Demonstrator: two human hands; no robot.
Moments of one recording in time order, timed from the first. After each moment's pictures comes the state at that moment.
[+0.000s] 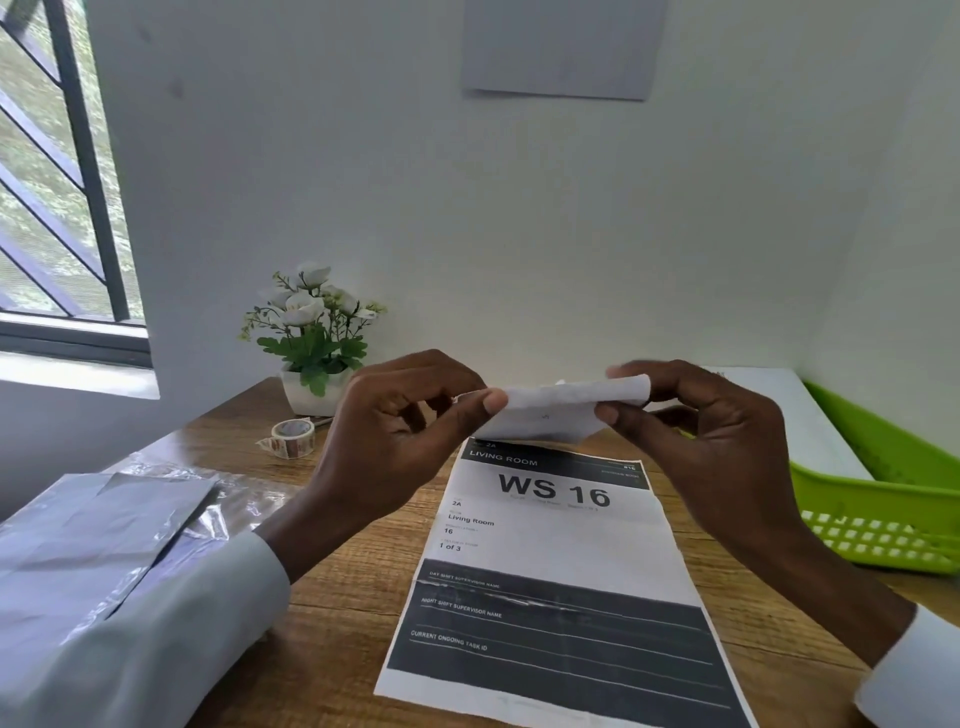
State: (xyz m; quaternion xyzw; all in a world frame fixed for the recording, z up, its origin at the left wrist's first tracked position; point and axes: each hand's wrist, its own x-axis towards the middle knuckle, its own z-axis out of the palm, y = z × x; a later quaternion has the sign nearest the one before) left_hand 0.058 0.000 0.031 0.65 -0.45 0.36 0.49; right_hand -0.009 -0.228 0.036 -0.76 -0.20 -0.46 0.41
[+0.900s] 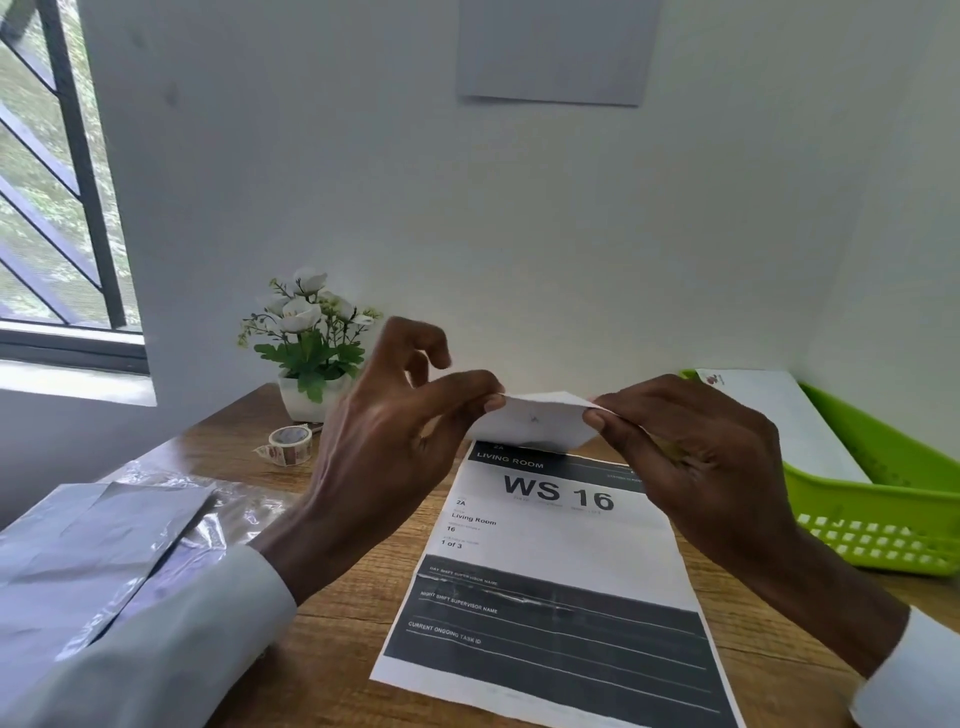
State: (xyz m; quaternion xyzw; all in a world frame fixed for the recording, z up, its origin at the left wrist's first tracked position) left_hand 0.058 0.001 0.030 0.71 -0.40 0.49 0.32; right_hand -0.010 -0.235 0.033 -0.80 -0.24 -0.54 0.13
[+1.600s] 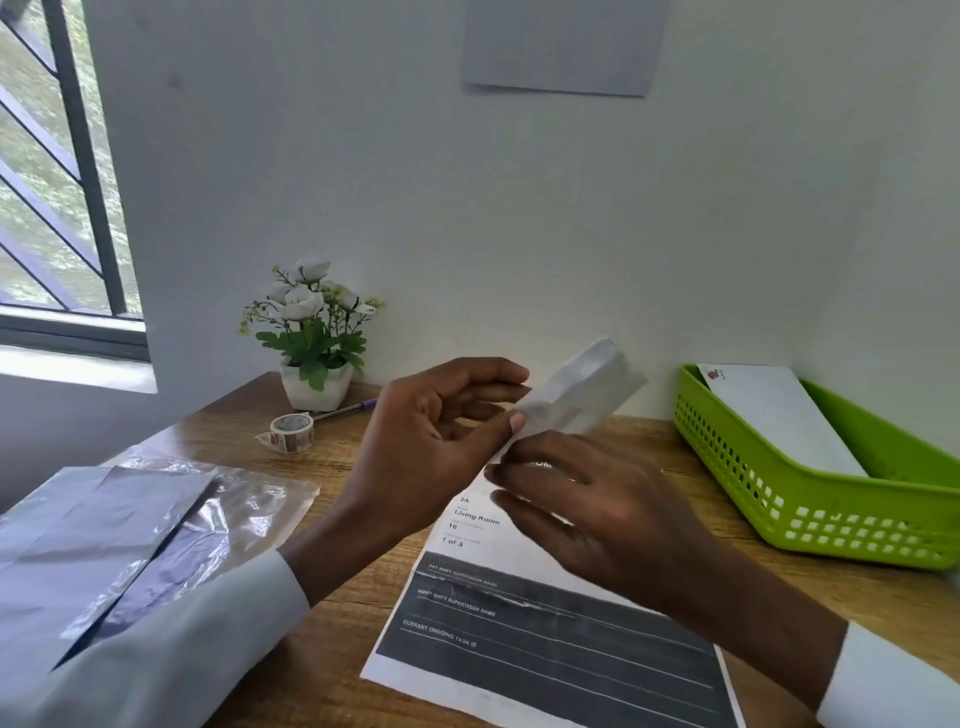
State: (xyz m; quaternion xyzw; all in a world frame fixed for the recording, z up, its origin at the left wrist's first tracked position) left_hand 0.043 -0.020 0.022 0.64 -0.39 0.22 0.62; right_hand -0.006 -0.194 0.007 -0.82 -0.35 -0.46 -0.01
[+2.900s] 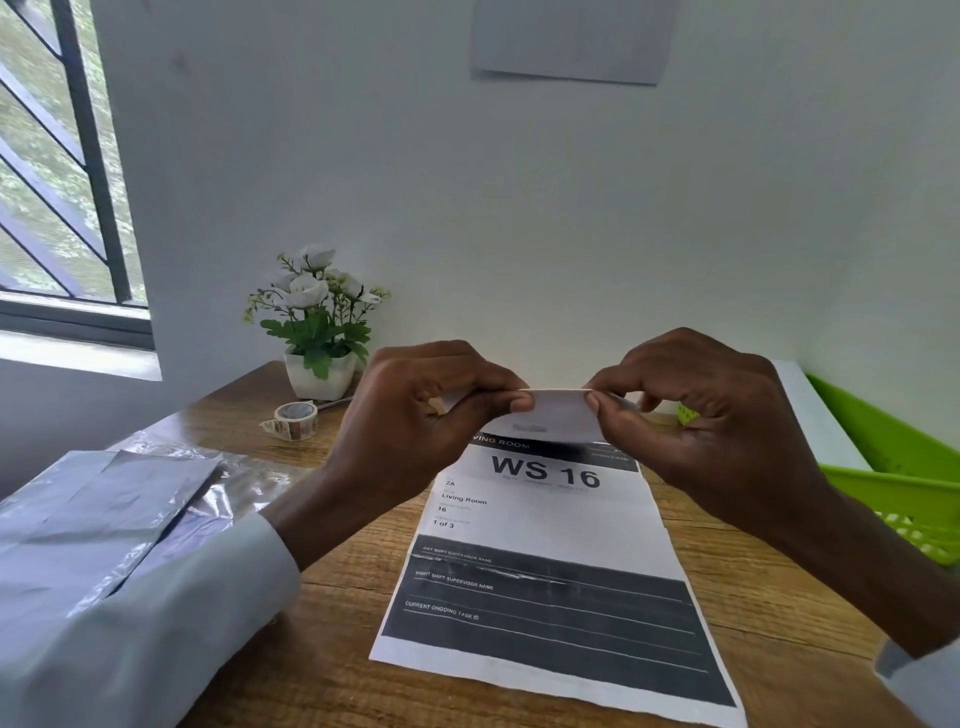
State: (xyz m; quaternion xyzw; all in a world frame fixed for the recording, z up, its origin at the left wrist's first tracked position) left_hand 0.052 -0.005 0.034 0.66 -0.47 0.36 0.46; right_hand -0.023 -0.223 0.062 -0.83 -0.29 -0.45 0.13
